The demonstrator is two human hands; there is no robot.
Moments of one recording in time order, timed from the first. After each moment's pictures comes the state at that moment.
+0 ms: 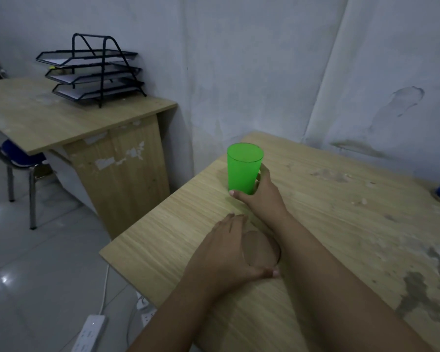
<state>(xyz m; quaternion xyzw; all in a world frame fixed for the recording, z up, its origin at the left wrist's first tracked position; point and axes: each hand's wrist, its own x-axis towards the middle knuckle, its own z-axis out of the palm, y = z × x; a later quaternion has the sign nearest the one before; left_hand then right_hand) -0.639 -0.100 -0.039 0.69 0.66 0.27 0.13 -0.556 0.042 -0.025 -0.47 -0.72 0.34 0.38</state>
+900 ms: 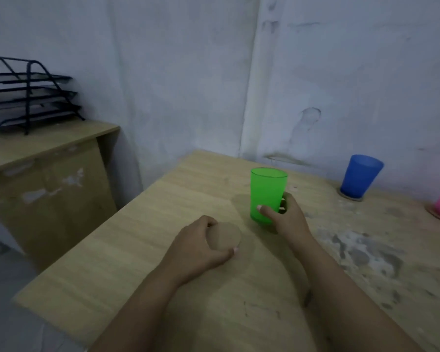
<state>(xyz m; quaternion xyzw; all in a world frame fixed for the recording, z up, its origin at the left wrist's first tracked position) -0.598 -0.056 -0.026 0.67 0.63 0.33 0.20 -0.389 0.026 -0.014 -0.55 -0.58 0.35 0.49</state>
